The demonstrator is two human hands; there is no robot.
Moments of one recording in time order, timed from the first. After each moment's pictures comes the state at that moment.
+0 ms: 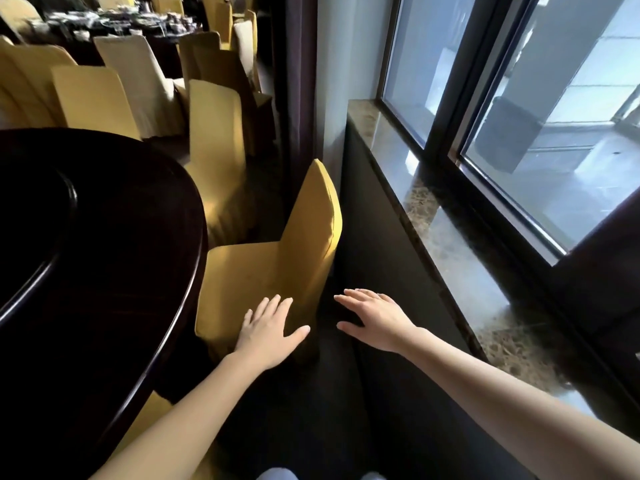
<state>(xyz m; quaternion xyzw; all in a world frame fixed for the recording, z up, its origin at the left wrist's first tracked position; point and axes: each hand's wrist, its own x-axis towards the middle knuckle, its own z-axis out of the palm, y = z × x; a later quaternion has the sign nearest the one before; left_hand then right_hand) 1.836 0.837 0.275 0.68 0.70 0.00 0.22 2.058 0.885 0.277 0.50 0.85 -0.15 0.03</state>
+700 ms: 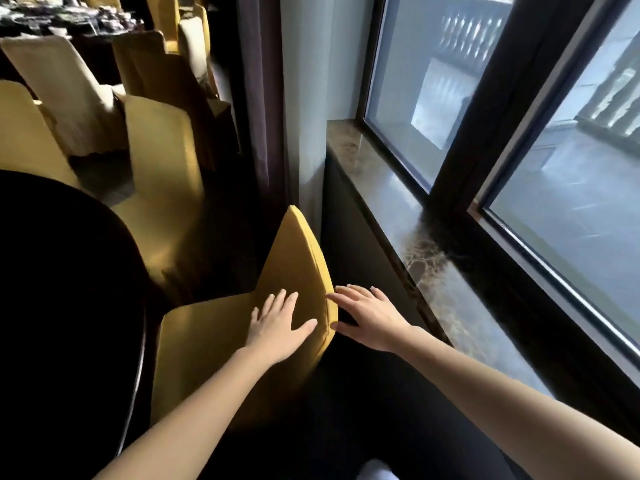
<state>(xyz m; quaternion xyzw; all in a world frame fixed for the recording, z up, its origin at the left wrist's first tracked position) 1.840 1.124 0.262 0.72 0.65 -0.01 0.24 2.045 1.134 0.272 0.53 0.84 -0.12 0.02</state>
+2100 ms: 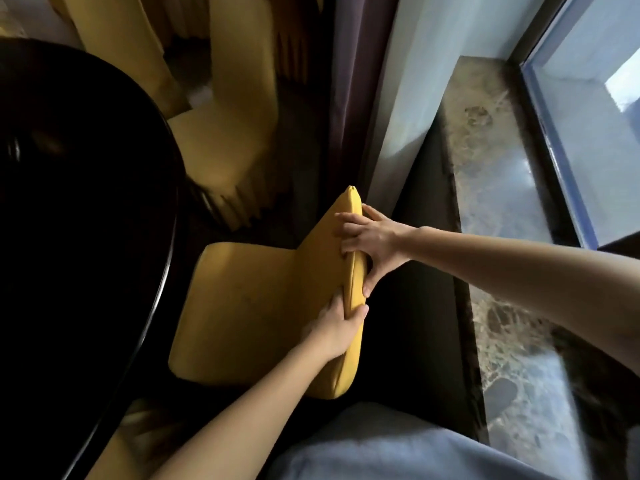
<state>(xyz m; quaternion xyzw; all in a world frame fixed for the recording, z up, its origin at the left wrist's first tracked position) 1.899 1.244 0.227 0.42 0.72 0.06 0.55 1.991 1.425 0.251 0.11 0.97 -0.07 0.19</state>
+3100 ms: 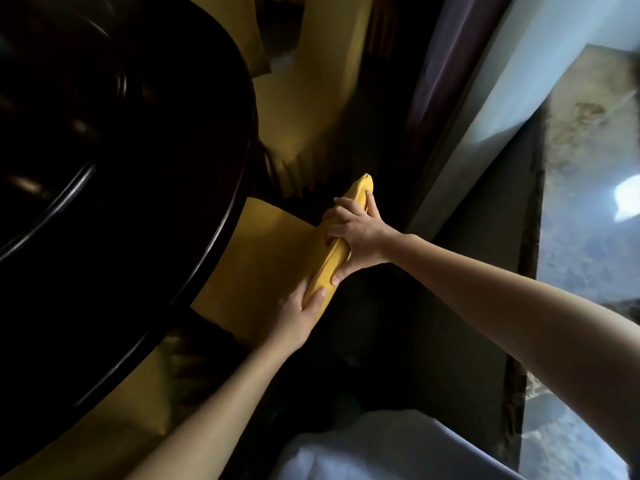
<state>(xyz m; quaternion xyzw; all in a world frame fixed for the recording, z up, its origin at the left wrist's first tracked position) 1.843 1.149 0.222 0.29 0.82 0.25 0.42 1.901 1.355 0.223 0.11 0.98 -0.12 0.10</state>
